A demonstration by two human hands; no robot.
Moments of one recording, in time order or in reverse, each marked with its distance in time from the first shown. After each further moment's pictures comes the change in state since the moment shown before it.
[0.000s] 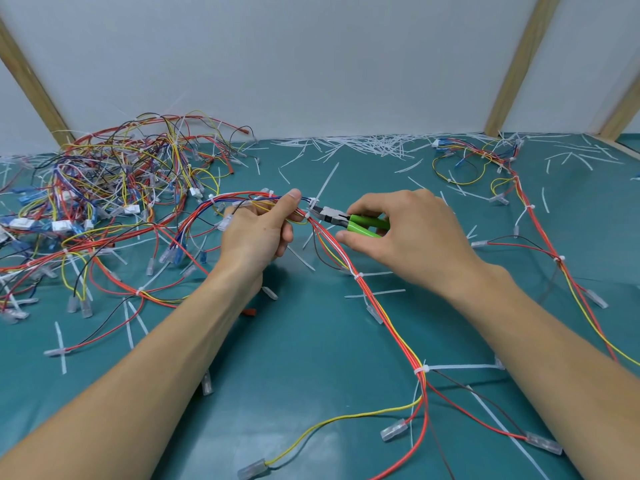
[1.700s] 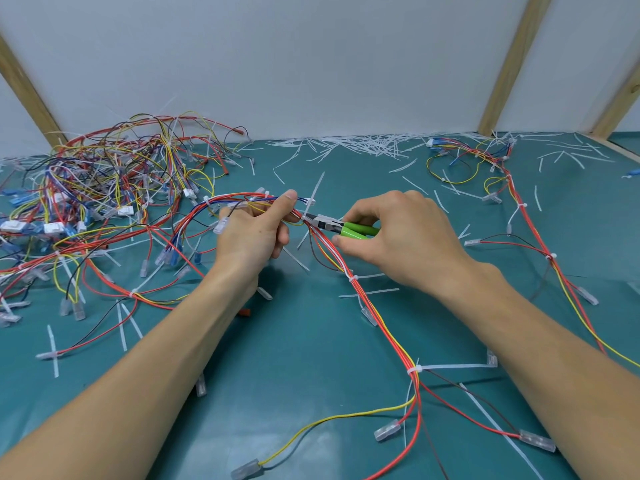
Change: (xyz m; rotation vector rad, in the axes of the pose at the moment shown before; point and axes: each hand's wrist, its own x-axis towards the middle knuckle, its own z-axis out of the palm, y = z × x) left_hand -0.001 -0.001 0.002 0.027 0.005 0.028; right_hand 0.000 -0.008 -0.004 -0.025 -0.078 0.101
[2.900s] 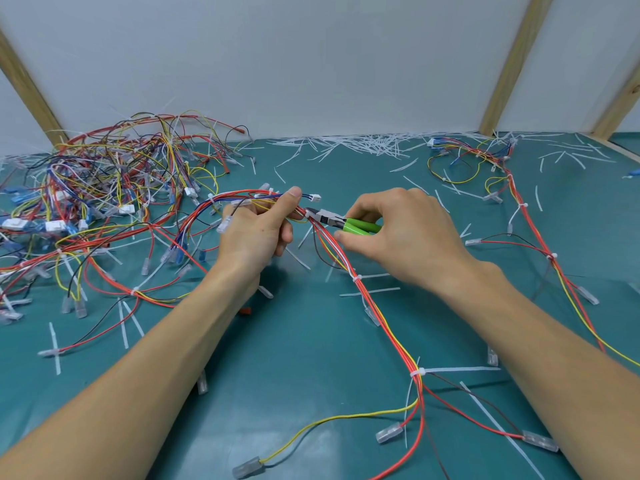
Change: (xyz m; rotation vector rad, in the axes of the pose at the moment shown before) left_hand -0.003 0.003 0.001 -0.001 -0.023 0.031; right_hand 0.000 -0.002 -0.001 0.015 0.028 0.027
